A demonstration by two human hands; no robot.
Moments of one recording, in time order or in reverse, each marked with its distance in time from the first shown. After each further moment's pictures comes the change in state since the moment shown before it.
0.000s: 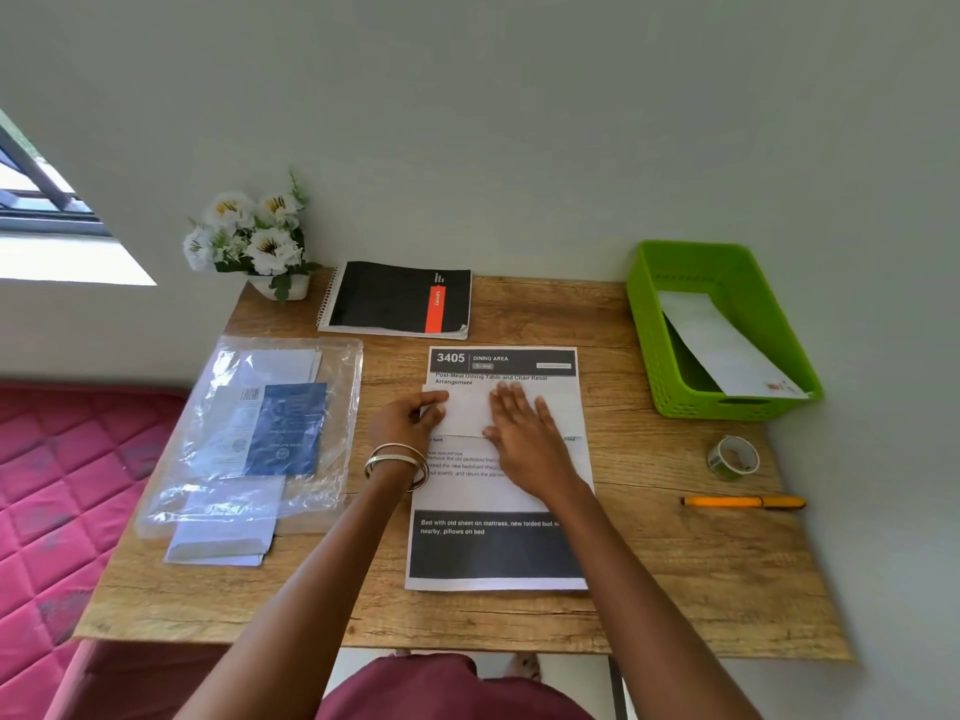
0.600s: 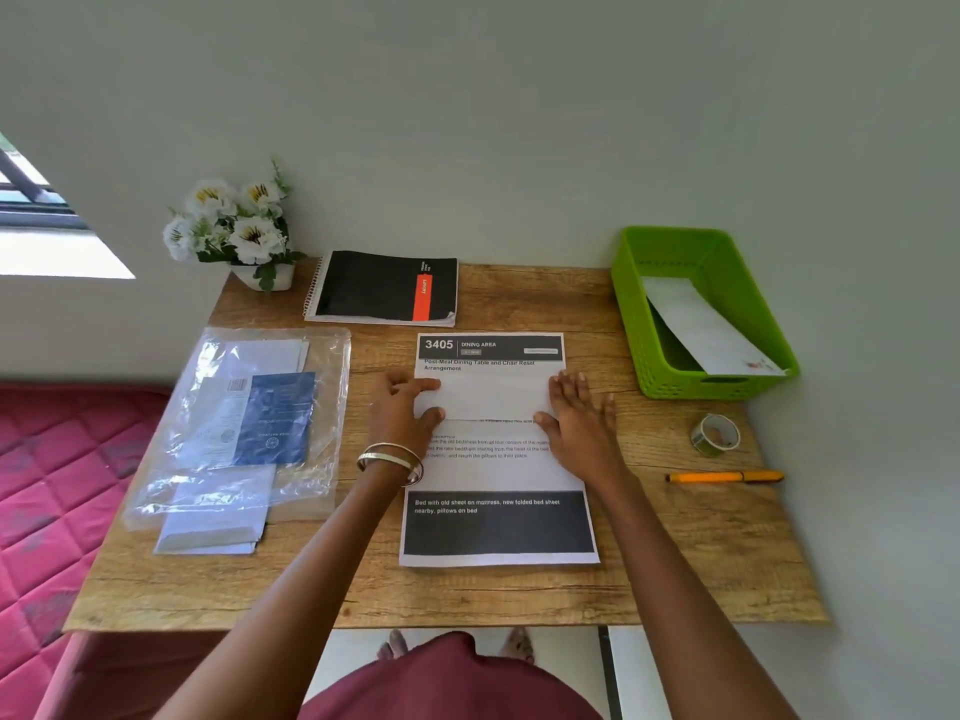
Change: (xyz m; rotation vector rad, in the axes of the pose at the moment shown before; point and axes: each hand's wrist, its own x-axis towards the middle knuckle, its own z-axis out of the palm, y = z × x) left_hand -0.018 0.010 0.001 0.278 0.012 0.153; right_hand -0.030 0.056 -0.012 0.051 0.021 0.261
